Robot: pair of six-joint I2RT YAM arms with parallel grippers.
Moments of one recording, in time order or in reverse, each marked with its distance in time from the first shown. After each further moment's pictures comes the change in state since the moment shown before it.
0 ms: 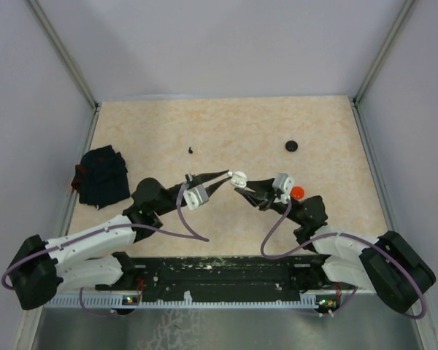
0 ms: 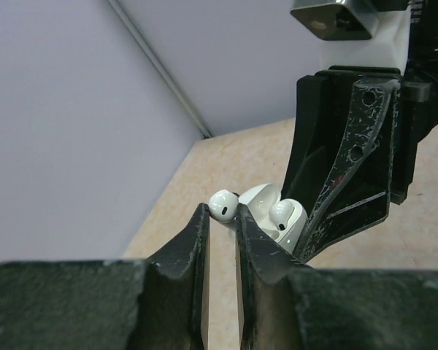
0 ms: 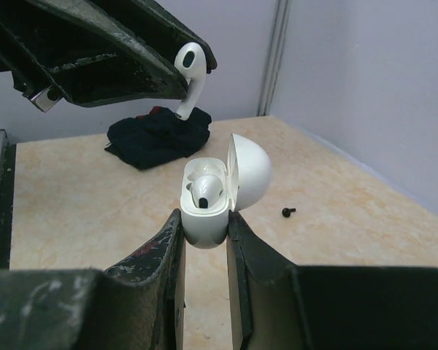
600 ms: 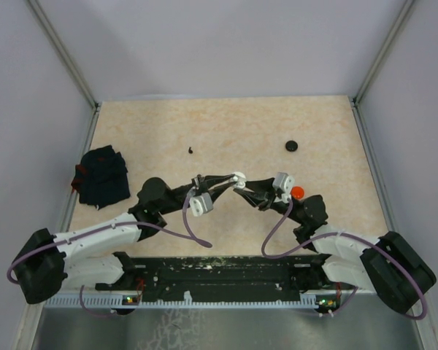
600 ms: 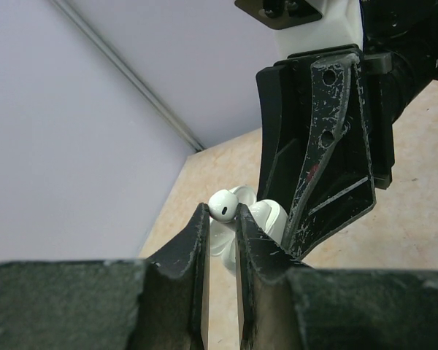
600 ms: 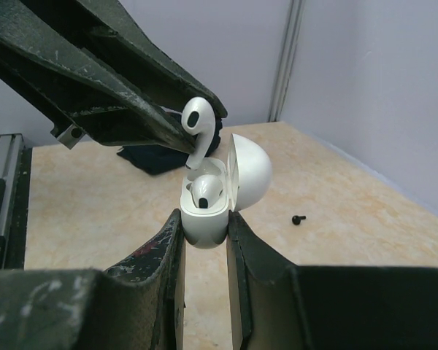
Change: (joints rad) left arm -0.005 0.063 -0.005 0.063 0.119 0.103; right arm 0.000 -0.009 0.014 -0.003 -0.030 0.024
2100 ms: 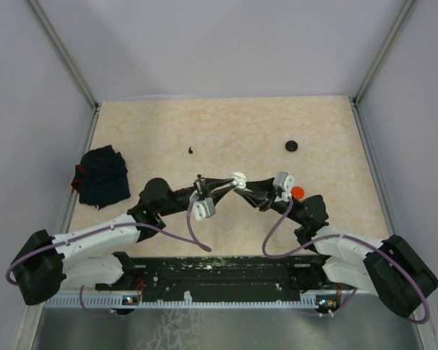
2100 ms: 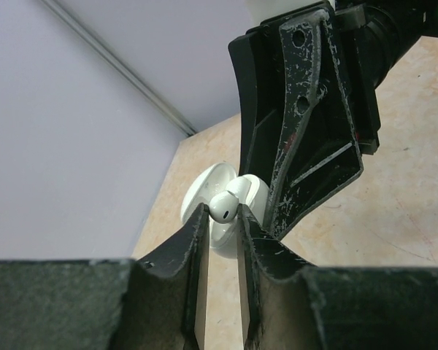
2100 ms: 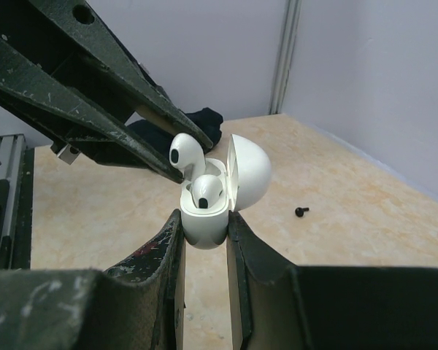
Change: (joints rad) left arm -0.006 -0.012 -0.013 -0.082 0.007 0.074; right arm 0.001 -0.034 -0.001 -0.053 0.009 0.019
